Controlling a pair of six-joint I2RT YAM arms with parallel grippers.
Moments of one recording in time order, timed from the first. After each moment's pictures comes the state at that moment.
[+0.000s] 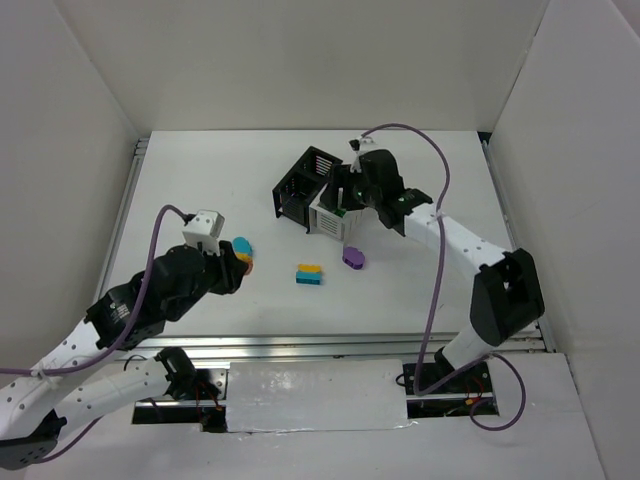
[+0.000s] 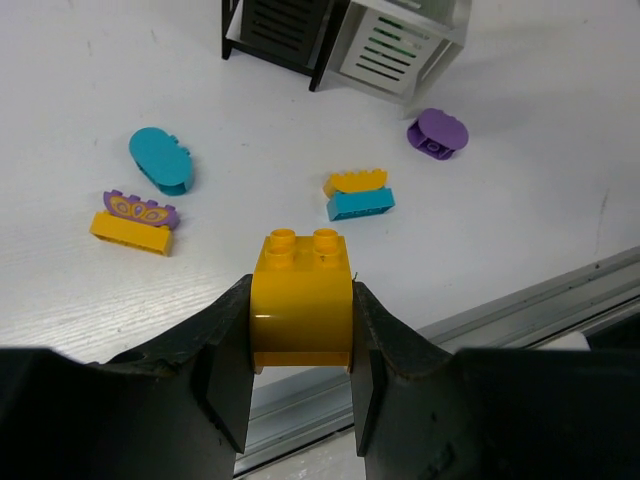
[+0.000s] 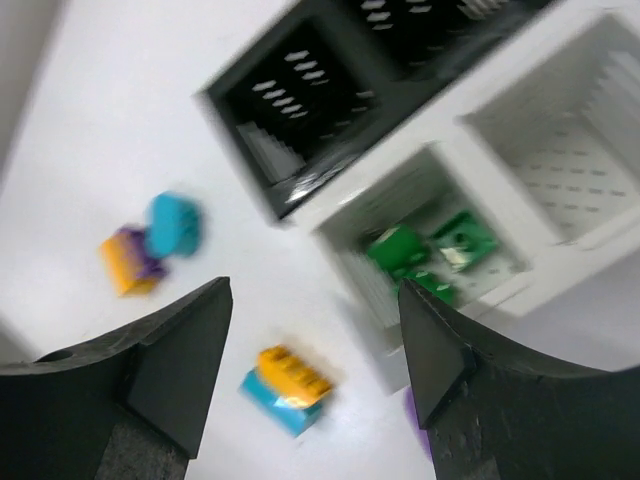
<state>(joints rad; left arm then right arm) -0.86 0.69 0.95 -0.76 -0.41 -0.48 0.50 1.59 1.24 -0.16 -0.07 0.38</state>
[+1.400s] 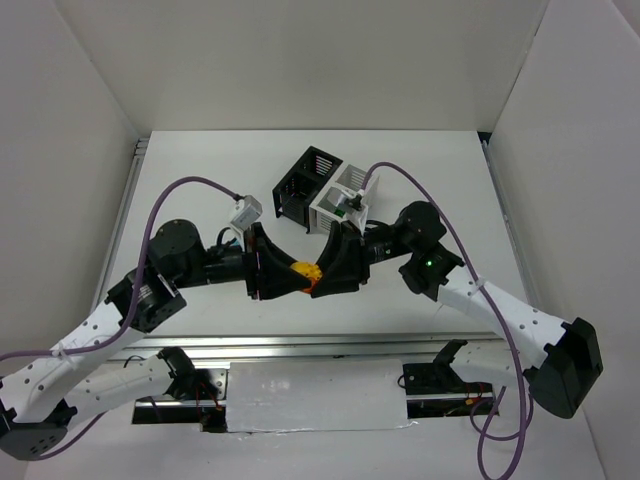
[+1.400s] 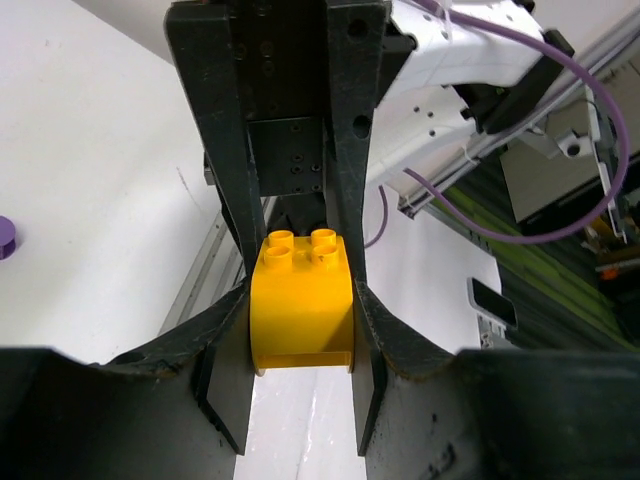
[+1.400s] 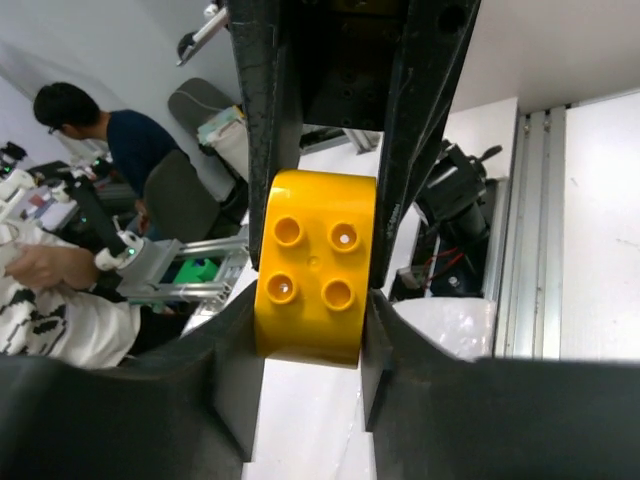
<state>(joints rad) -0.82 0.83 1.00 -0.20 0.56 -0.53 0.73 1.10 0.86 0.52 -1.17 0.76</state>
